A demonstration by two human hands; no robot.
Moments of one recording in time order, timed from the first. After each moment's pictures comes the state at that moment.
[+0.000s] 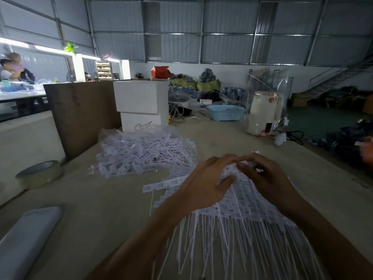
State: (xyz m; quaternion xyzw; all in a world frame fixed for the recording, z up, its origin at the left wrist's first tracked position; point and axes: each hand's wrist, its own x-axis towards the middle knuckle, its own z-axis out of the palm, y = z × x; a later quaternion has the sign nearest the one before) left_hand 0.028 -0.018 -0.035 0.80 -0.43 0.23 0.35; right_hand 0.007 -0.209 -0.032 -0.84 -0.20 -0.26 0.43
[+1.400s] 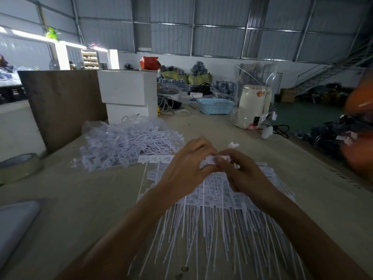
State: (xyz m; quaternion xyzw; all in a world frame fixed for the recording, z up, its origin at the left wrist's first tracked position) left_hand 0.037 -0.018 -0.033 0.75 -0.43 0.38 0.31; right_hand -0.013 -0.188 -0.027 -0.79 -0.18 -0.13 0.57
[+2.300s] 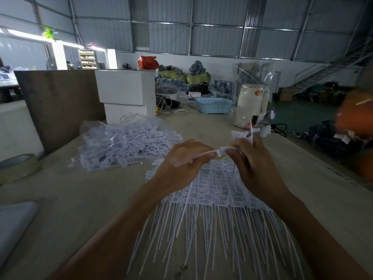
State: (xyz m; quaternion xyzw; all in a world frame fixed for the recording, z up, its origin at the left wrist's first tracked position) left_hand 0.031 -0.009 -0.019 0.75 -0.44 0.33 0.37; right_hand -0.006 -0.210 -0.026 -0.85 -0.22 -0.42 0.22
